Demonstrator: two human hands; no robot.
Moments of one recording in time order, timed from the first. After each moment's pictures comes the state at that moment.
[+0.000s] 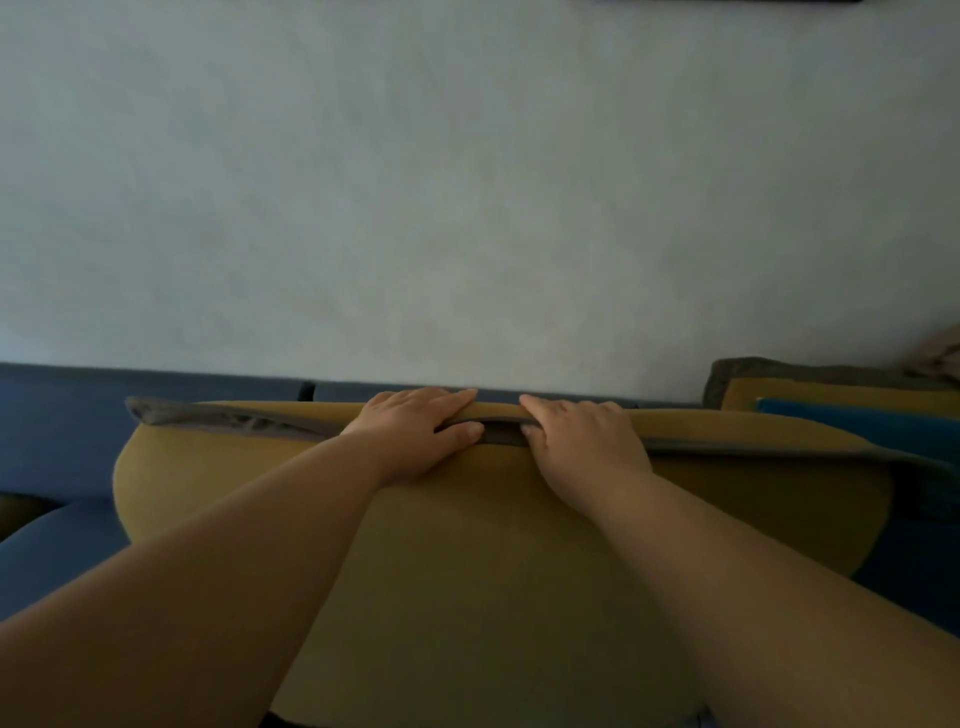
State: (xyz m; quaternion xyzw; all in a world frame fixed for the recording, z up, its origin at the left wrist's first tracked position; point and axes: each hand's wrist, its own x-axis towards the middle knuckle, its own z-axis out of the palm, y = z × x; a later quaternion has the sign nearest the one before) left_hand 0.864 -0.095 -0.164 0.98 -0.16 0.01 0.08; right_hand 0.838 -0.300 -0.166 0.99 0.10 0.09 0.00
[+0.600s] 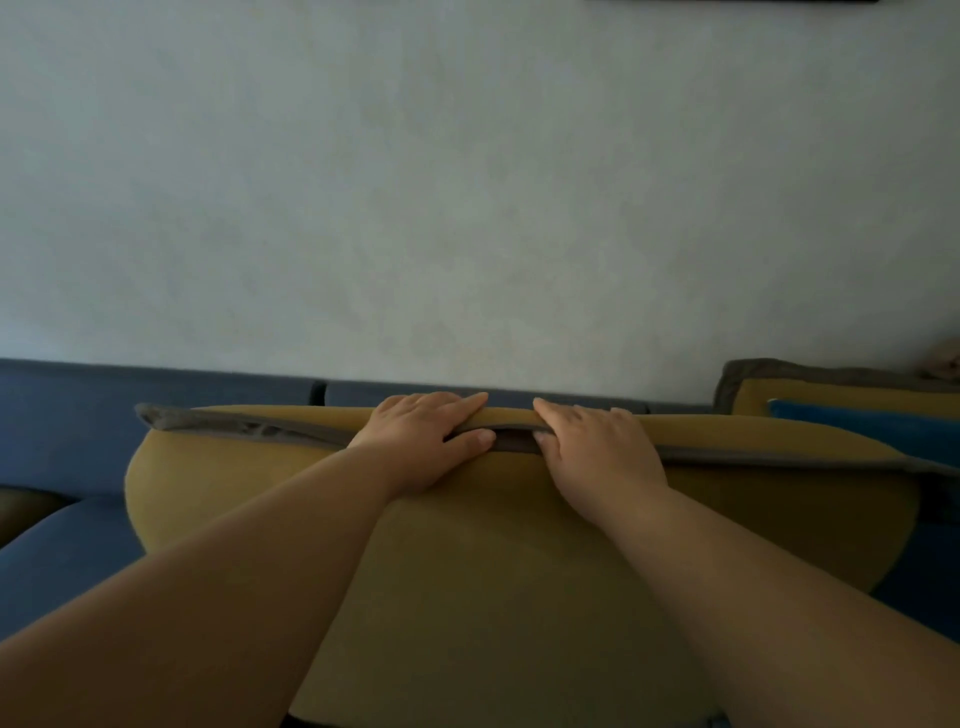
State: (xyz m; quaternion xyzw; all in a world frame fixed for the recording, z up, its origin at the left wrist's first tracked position) left_hand 0.845 -0.086 -0.169 0.98 -0.16 0.02 0.09; right_hand 0.822 -0.292 -0.174 0.99 0.10 0.11 -0.02
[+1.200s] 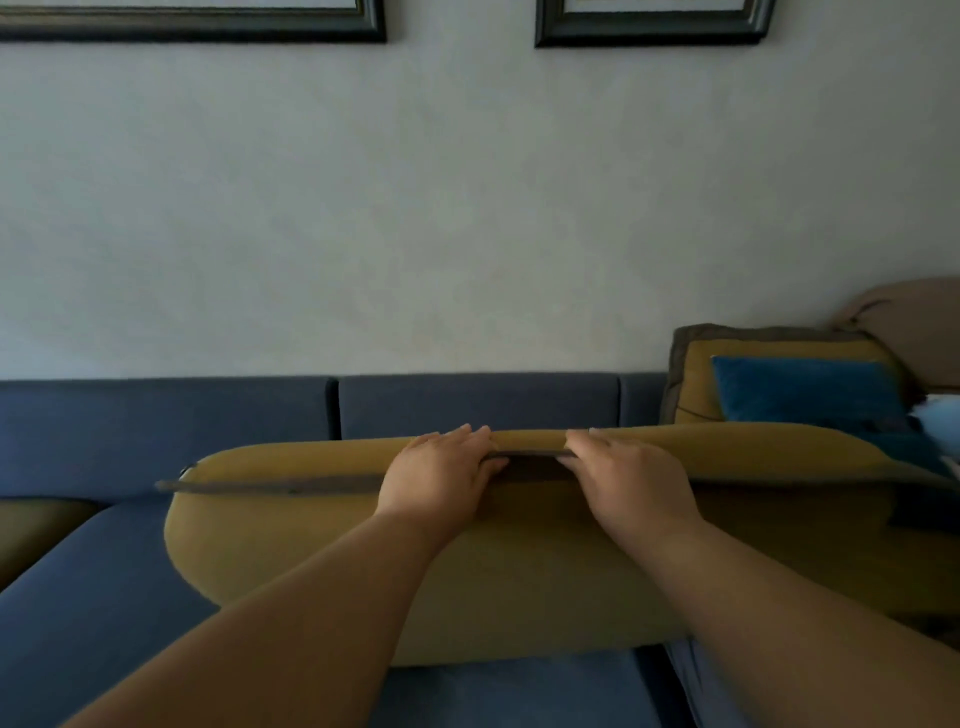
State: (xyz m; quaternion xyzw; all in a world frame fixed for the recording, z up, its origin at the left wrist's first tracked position) left_hand 0.654 -0.088 -0.179 0.97 -0.17 0.12 0.14; right_hand 0.627 -0.287 -0.180 0.97 0.09 0.20 -0.01
